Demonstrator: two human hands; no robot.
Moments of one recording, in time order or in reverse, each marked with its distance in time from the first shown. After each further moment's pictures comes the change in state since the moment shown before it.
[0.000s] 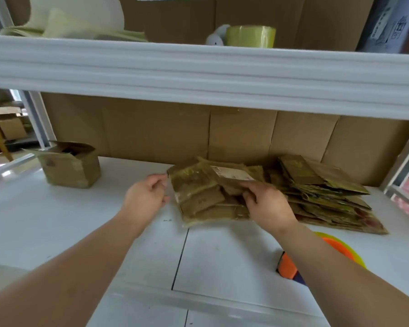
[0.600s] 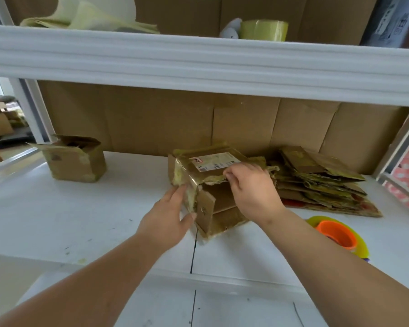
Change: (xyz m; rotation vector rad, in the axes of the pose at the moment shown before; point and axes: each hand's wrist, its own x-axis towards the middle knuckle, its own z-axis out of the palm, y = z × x) left_hand -0.032 -0.040 -0.005 0.663 -0.249 0.295; right_hand -0.015 -0.081 0.007 -0.039 0.150 -0.130
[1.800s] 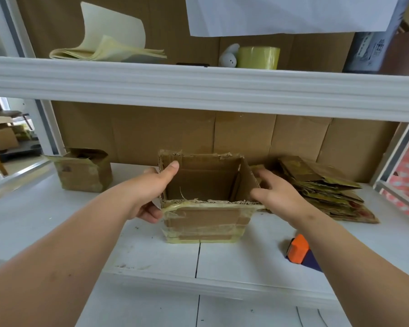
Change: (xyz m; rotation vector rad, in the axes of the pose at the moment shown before) left_hand 0.000 0.044 -0.117 -0.458 -0.174 -0.482; right_hand -0.015 0.006 -0.059 0.422 -0.250 0.329
